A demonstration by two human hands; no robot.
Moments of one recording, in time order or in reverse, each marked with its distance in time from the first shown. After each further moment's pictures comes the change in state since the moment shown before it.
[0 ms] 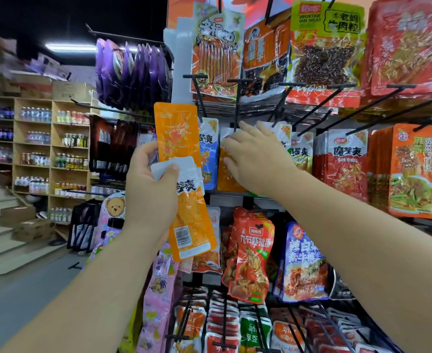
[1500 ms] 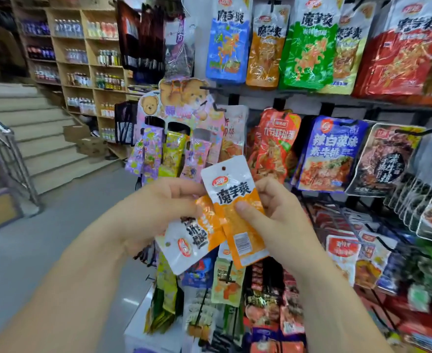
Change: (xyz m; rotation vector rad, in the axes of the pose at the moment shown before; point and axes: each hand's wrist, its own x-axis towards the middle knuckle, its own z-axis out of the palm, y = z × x) left_hand -0.160 0.012 -0.098 0.205 -0.643 -0.767; right_hand -0.245 -0.139 0.023 1.796 -0.141 0.526
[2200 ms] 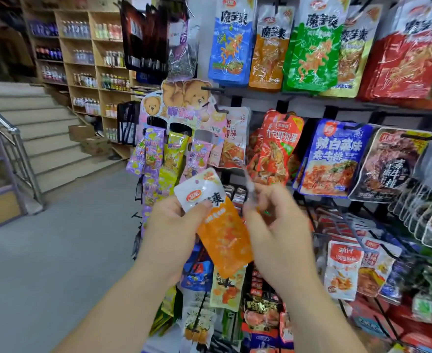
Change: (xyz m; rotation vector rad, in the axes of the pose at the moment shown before) left_hand 0.014 -0.044 0.054 -0.201 0.594 0.203; right_hand -0.016 -0.010 0.018 -0.305 0.267 -0.120
